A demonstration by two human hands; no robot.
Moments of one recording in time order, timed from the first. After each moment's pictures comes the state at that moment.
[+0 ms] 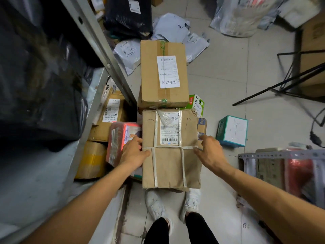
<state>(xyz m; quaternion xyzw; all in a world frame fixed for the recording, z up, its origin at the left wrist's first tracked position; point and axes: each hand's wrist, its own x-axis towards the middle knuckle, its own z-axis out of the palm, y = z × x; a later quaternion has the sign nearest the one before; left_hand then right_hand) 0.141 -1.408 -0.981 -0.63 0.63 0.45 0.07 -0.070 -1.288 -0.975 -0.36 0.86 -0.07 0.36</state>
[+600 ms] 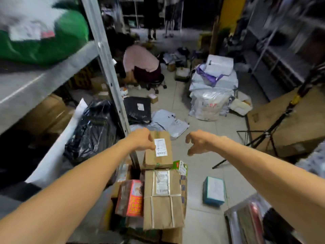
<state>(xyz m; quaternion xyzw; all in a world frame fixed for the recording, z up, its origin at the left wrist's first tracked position) 0.084 -1.449 -0.593 -0.42 0.87 0.25 0.11 -0.102 -1.321 -0.576 -0.57 0.78 0.09 0.26</state>
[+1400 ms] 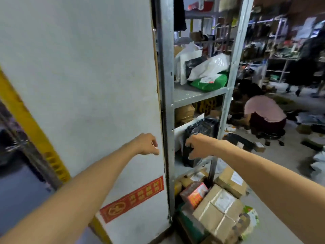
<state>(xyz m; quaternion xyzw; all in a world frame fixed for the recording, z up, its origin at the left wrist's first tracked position) 0.333 -1.104 -0.414 -0.74 0.65 0.18 -0.06 0.116 -1.155 -0.404 -0.89 0.44 0.07 0.11</state>
